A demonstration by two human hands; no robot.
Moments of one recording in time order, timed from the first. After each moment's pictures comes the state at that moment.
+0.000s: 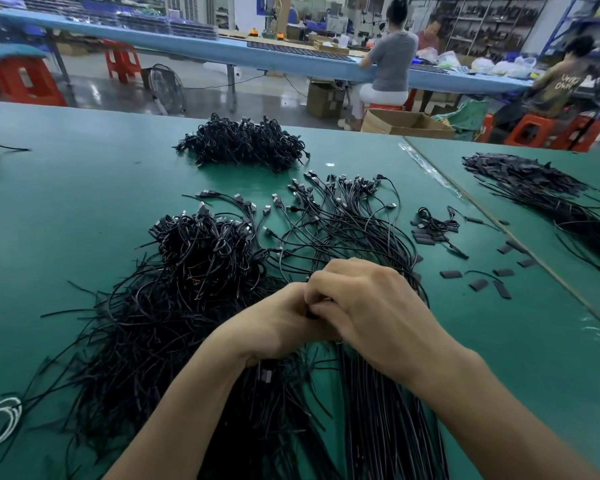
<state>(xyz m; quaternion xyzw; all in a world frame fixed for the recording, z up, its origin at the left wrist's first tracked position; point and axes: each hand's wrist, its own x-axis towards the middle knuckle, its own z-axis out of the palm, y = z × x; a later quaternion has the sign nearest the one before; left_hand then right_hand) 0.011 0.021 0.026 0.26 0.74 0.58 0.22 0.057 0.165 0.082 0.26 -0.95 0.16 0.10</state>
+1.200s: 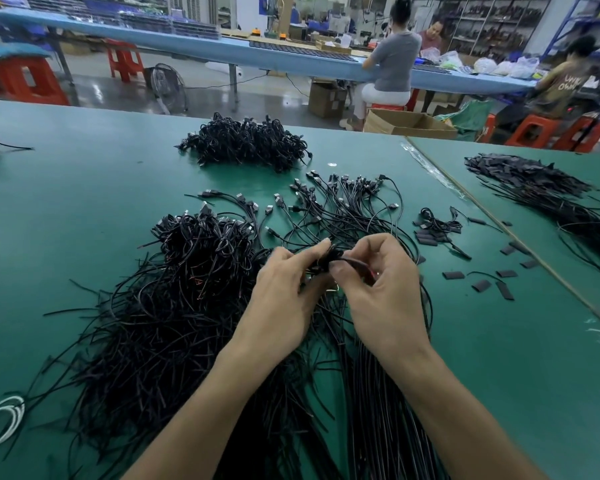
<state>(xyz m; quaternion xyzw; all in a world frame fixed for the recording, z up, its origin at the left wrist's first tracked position) 0.013 0.028 0.021 0.16 0.85 0.49 -0.11 0.041 0.157 0.054 0.02 -0.80 0.56 0.21</state>
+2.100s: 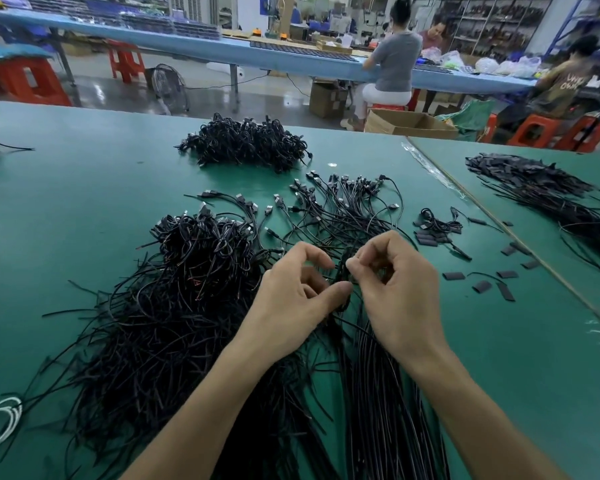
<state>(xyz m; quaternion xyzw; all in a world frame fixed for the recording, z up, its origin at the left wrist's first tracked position) 0.012 0.033 0.020 0.18 0.75 0.64 0.00 0.036 0.179 0.051 0.05 -0.86 0.42 0.28</state>
